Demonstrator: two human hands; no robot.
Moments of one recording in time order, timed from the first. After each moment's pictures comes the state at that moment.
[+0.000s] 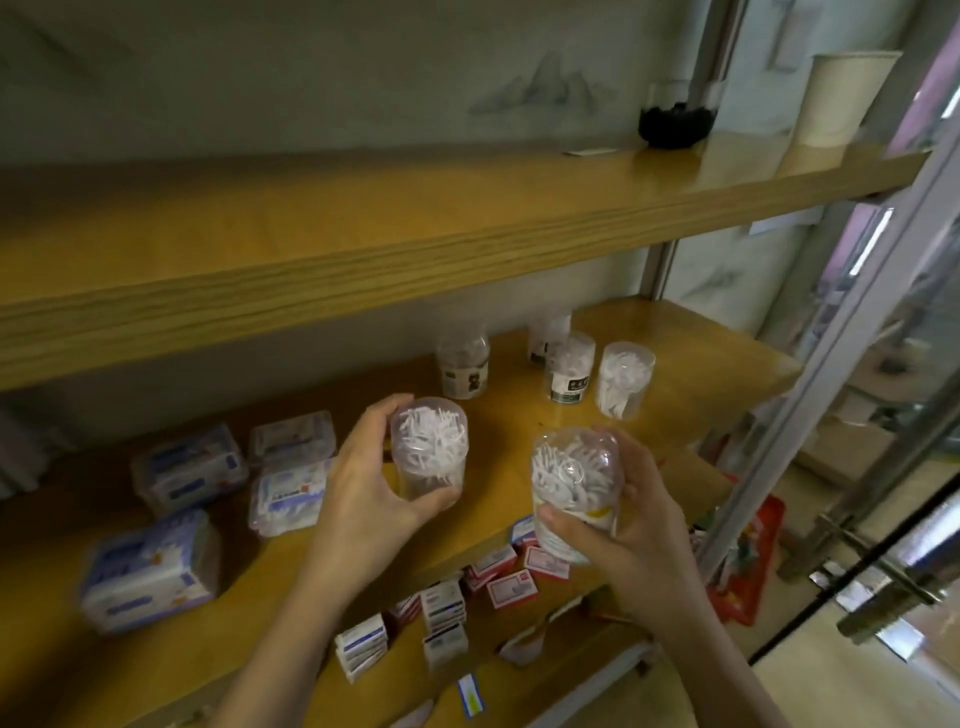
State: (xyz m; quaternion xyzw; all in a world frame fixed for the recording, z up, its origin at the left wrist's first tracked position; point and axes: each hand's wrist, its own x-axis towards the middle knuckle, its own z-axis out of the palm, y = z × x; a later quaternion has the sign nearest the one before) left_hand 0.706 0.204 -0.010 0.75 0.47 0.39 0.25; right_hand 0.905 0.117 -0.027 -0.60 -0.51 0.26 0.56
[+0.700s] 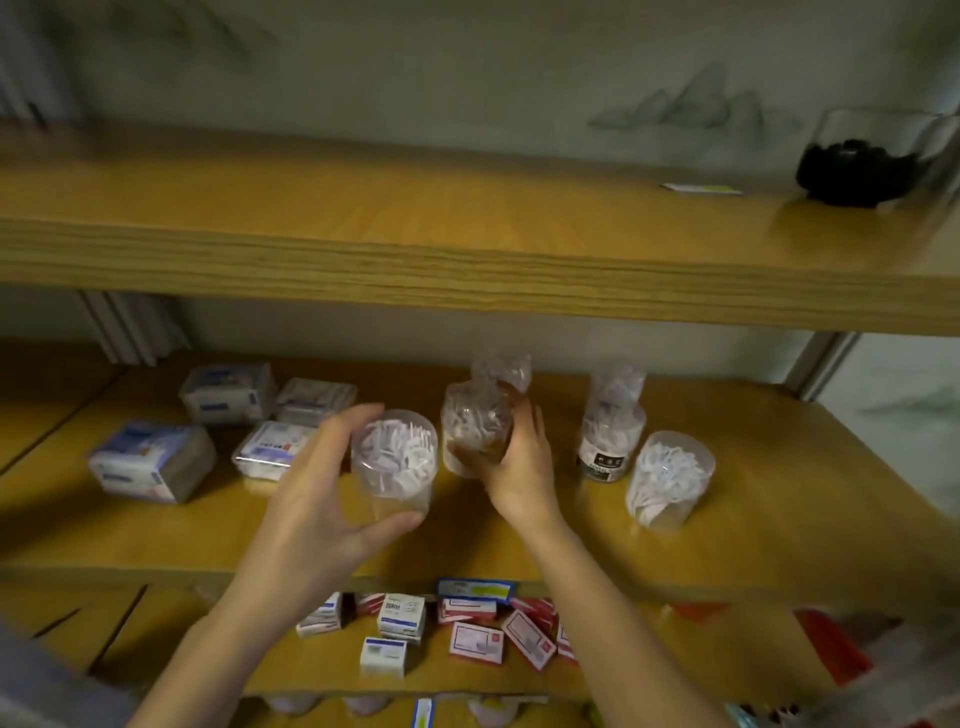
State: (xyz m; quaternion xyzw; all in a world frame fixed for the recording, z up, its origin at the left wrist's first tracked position) left_hand 0.769 0.176 -0.007 0.66 0.62 0.42 0.10; right_hand 0.925 0.290 -0.048 -0.50 -0.70 0.29 0.43
